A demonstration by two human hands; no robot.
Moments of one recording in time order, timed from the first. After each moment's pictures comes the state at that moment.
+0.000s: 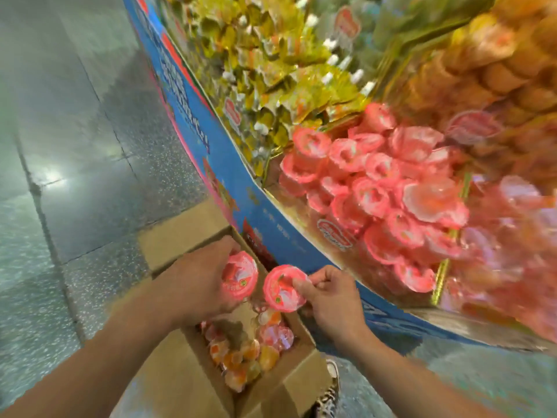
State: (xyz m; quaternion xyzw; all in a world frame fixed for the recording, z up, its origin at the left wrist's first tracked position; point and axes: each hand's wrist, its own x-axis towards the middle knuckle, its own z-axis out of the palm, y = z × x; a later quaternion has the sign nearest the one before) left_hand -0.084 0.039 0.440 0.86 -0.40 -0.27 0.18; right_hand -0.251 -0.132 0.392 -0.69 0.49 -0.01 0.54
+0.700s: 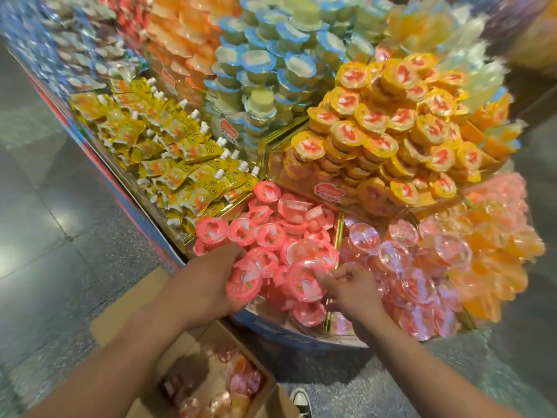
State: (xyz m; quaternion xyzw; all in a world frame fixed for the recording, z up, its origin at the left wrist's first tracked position) left_hand -0.100 -0.121 0.605 0.79 -0.52 -0.23 0.22; right_hand -0.309 -0.289 0.583 -0.61 0.55 -0.15 0.55
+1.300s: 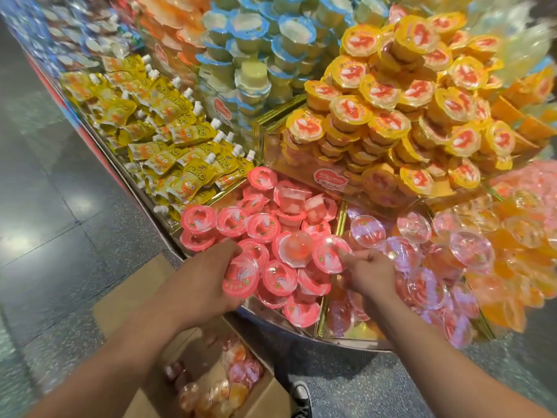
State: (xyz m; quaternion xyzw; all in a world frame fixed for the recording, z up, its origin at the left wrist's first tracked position) left_hand -0.124 -0.150 0.574 0.82 -0.48 -0.23 0.20; right_hand -0.326 -0.370 0.521 -0.53 0.60 -0.19 0.57
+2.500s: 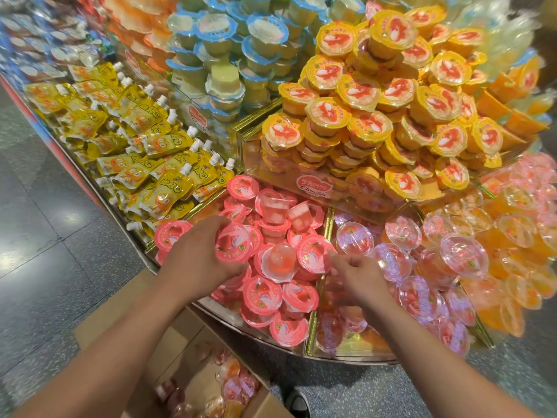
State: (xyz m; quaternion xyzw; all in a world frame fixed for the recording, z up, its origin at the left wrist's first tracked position) left_hand -0.104 -0.218 0.562 0.86 -0.41 -0.19 0.25; right_hand -0.324 -0.381 0.551 -0.56 0.59 -0.09 0.58
